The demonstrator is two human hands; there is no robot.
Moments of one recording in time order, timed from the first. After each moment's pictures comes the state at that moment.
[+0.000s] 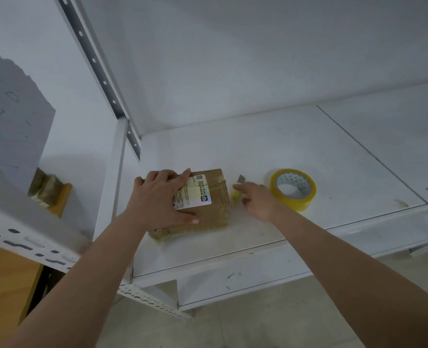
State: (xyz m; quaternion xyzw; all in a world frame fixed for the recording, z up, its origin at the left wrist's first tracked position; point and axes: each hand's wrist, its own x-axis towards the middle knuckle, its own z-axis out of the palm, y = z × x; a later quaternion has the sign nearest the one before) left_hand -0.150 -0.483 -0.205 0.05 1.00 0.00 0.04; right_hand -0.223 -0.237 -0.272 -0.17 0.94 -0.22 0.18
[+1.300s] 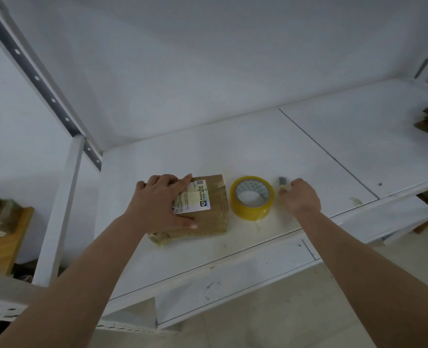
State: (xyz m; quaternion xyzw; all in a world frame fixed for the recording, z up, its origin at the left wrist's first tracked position) left_hand -0.195 -0.405 -0.209 0.12 0.99 -0.01 0.05; right_hand -0.241 -0.086 -0.271 0.22 0.93 -0.28 0.03
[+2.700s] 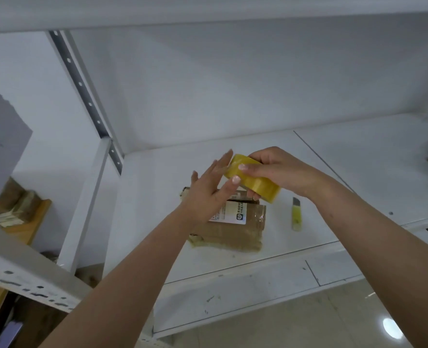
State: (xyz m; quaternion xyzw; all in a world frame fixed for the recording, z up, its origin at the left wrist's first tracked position) left_hand -0.185 -0.338 -0.175 0.13 0.89 0.44 -0.03; right_hand -0.221 -0.156 -0.112 -0.21 0.82 -0.50 0.18
